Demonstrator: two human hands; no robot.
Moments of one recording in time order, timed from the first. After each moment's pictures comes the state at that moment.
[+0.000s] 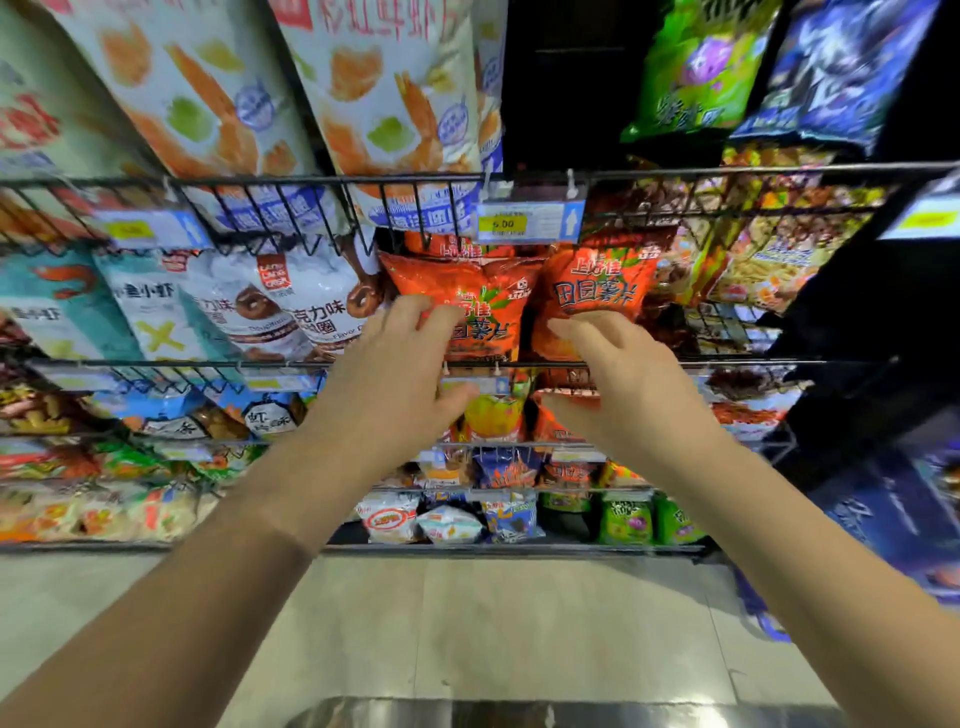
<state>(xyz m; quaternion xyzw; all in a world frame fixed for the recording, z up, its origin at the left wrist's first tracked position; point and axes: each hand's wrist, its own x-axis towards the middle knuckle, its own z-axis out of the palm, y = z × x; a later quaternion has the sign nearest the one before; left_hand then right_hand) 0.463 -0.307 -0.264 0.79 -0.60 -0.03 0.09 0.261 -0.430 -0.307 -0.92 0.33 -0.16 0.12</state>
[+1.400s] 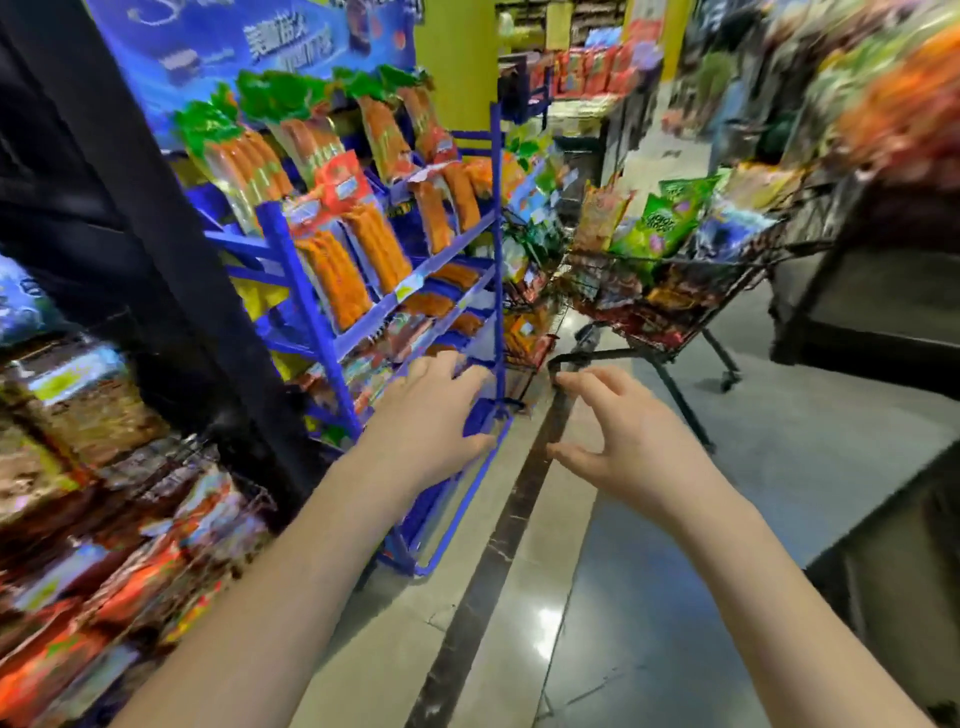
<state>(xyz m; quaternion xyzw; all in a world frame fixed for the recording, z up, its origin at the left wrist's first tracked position) -0.142 -0.294 -0.172 0.32 -0.95 -0.05 0.03 -0.310 -0.151 -0.200 -0.57 0.80 -0.22 0.02</state>
